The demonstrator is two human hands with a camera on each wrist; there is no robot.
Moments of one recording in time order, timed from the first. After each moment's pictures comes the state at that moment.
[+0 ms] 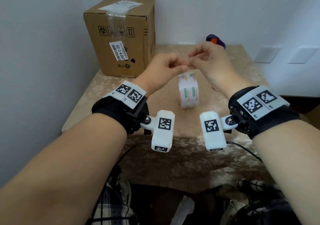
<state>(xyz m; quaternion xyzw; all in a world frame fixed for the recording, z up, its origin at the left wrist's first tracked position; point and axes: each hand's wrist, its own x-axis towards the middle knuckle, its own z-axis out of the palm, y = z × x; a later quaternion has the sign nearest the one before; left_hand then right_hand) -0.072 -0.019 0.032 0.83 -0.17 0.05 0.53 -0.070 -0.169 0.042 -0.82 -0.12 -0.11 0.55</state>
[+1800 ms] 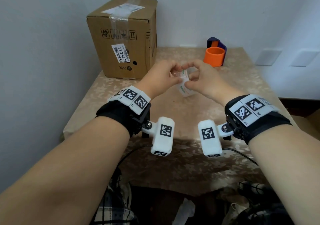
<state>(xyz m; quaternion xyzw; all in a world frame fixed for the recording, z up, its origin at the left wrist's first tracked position) -0.065 -0.013 0.022 0.92 -0.17 0.08 0.36 -0.074 -0.168 0.021 -0.88 -0.13 0.02 0.45</state>
